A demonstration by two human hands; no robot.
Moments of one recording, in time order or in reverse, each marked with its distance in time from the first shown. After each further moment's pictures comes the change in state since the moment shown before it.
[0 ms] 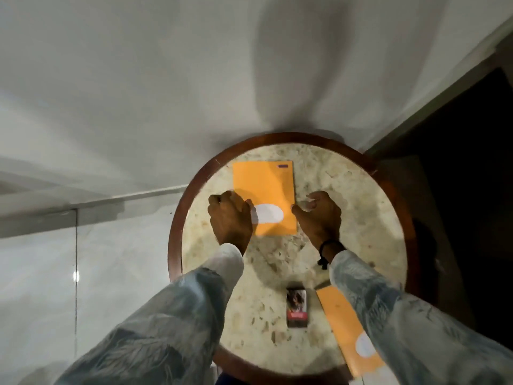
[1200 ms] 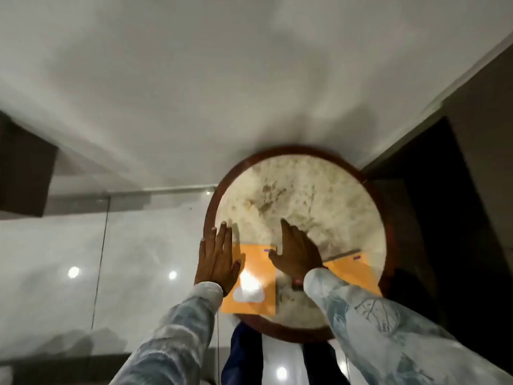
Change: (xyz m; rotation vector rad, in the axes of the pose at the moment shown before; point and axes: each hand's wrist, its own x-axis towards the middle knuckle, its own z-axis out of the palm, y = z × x) left_hand -0.138 -0.119 -0.116 0.620 -0.249 0.375; right_hand -0.185 -0.035 -0.024 -0.690 -0.422 -0.349
